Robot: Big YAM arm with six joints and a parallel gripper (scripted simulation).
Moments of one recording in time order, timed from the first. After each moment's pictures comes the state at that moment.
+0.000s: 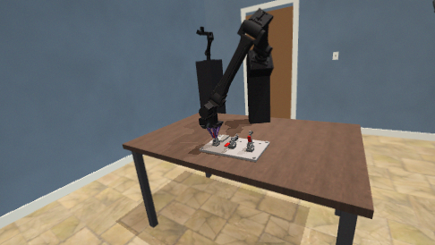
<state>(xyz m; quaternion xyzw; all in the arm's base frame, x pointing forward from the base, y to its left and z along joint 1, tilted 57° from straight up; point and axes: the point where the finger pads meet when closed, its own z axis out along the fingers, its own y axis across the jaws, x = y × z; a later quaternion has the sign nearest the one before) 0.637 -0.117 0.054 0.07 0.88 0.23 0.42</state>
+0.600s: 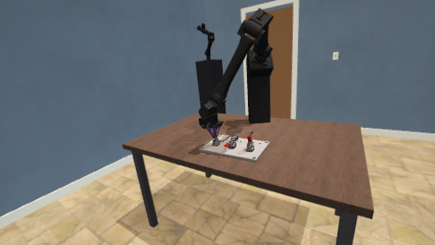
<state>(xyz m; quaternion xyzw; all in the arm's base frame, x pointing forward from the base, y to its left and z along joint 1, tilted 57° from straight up) 0.637 -0.117 0.054 0.07 0.88 0.23 0.42</state>
